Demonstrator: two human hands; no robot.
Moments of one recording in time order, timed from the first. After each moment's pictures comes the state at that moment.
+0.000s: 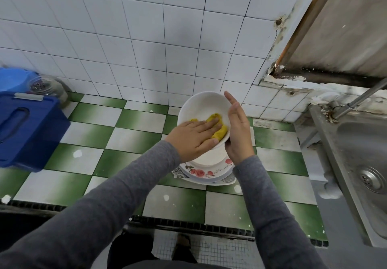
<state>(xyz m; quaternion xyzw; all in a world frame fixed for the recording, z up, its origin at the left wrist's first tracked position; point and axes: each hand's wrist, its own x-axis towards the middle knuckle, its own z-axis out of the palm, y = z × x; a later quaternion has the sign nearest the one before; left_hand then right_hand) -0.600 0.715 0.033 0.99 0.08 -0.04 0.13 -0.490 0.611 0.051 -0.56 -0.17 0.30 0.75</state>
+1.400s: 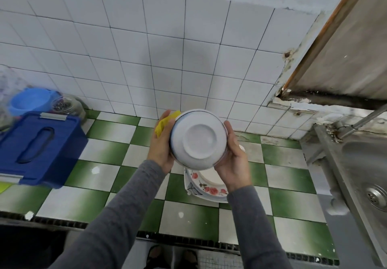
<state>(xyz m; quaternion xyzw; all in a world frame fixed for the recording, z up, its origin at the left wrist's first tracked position) -0.650 0.759 0.077 0.36 0.30 0.38 0.79 -0.540 0.636 0.060 -0.32 0.00 0.44 0.84</state>
